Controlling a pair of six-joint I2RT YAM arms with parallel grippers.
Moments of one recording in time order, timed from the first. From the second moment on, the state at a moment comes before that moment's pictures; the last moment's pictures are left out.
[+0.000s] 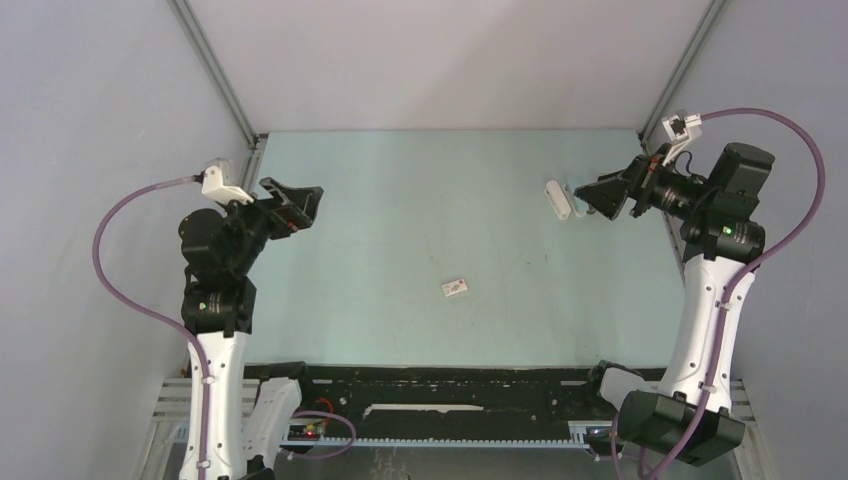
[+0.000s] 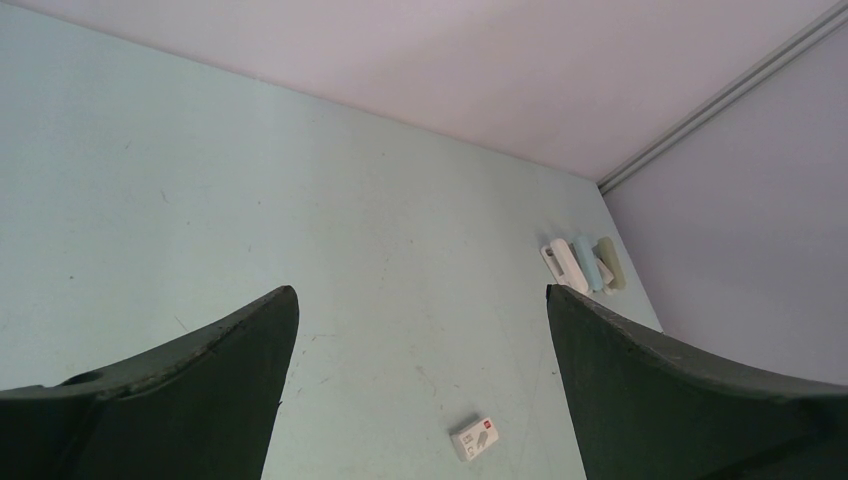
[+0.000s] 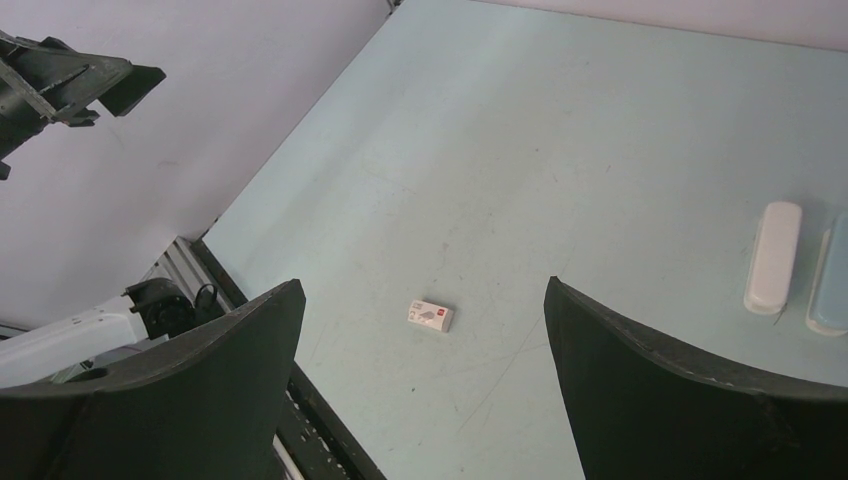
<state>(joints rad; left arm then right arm) 0.11 0.71 0.96 -0.32 0.36 -0.51 -0.37 1.09 1.37 -0.67 -1.16 0.06</state>
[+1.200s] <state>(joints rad) 0.11 0.72 0.96 -0.31 0.41 -0.52 -0.39 1.09 1.35 -0.67 -1.16 0.06</state>
